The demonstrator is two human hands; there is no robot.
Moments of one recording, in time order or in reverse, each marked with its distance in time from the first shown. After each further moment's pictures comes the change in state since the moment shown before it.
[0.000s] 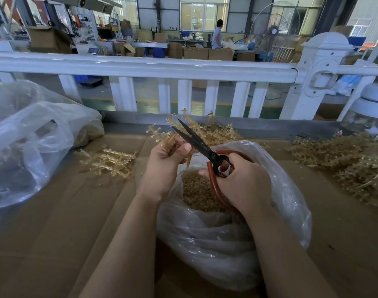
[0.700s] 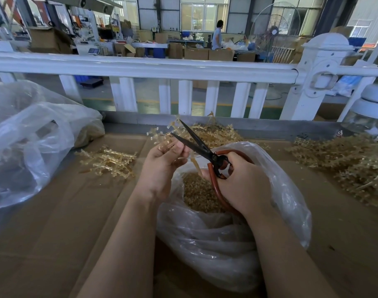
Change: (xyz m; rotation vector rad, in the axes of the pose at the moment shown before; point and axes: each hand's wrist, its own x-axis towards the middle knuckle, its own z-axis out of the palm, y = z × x) left_hand 0.004 -0.007 -0.007 -0.308 -0.035 -0.079; right_hand 0.000 -0.002 -0.002 0.064 -0.011 -0.019
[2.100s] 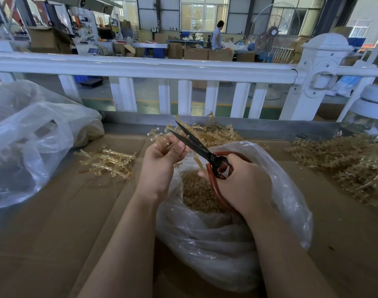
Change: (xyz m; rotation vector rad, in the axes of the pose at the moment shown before) left_hand 0.001 -0.002 0.001 0.164 0.064 0.130; right_hand 0.000 0.001 -0.001 -0.067 0.019 -0.004
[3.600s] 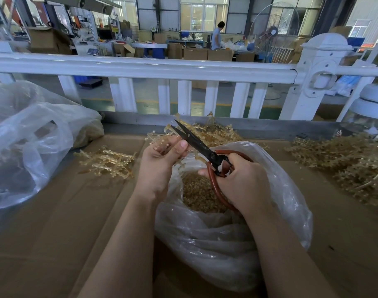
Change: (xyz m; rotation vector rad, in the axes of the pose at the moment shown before) left_hand -0.002 0.003 -0.002 -0.092 -0.041 -0.028; right_hand 0.002 -0.002 -0.003 0.061 -0.012 0.017
